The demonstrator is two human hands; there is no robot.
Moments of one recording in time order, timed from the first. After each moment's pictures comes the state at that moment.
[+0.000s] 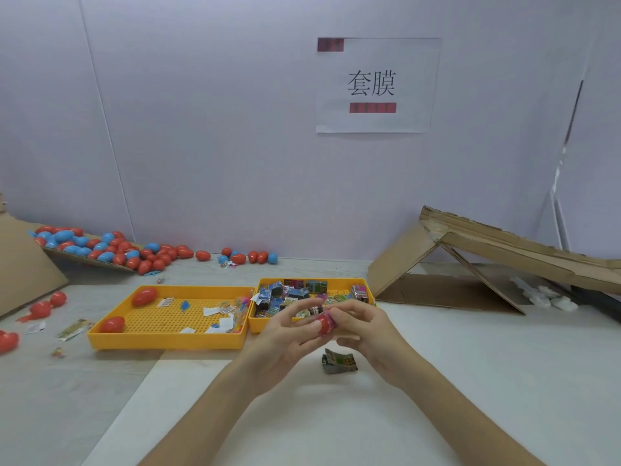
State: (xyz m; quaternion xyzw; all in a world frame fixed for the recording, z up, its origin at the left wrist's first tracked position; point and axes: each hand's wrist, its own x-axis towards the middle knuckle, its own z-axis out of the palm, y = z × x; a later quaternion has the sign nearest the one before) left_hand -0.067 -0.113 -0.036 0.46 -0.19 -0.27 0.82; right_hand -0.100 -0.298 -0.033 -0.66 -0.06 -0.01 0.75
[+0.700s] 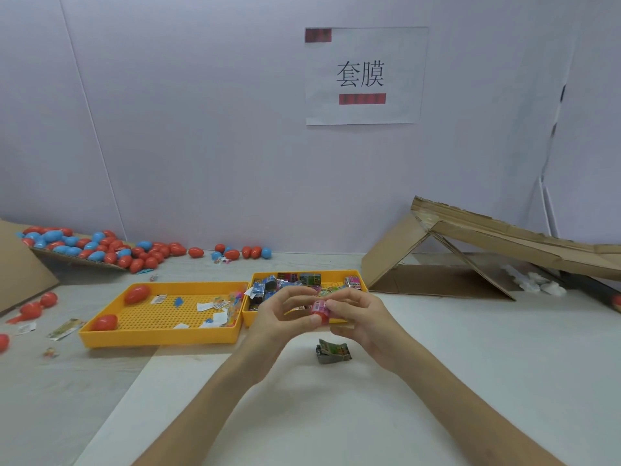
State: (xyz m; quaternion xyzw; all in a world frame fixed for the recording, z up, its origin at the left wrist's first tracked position) left_hand -0.069 -0.117 -0.040 0.60 -0.24 -0.10 0.75; right_hand -0.101 -0.303 -0.033 -0.64 -0.06 0.00 0.77
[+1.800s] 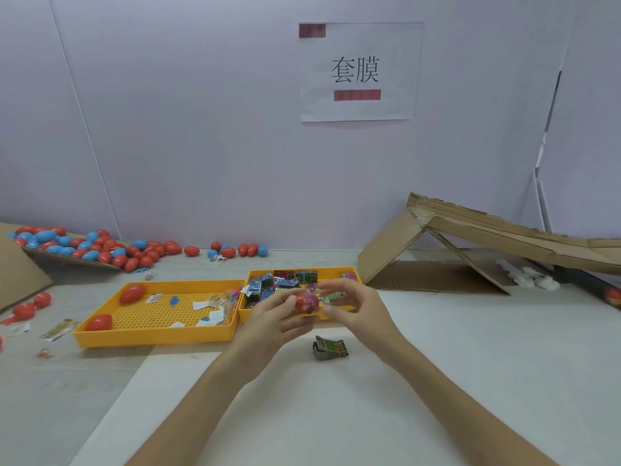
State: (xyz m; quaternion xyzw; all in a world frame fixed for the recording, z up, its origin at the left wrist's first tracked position) left_hand -0.063 -0.114 -0.041 0.56 -0.17 -0.19 0.79; right_hand -0.096 -0.305 -0.039 -0.79 -0.10 -0.17 0.59
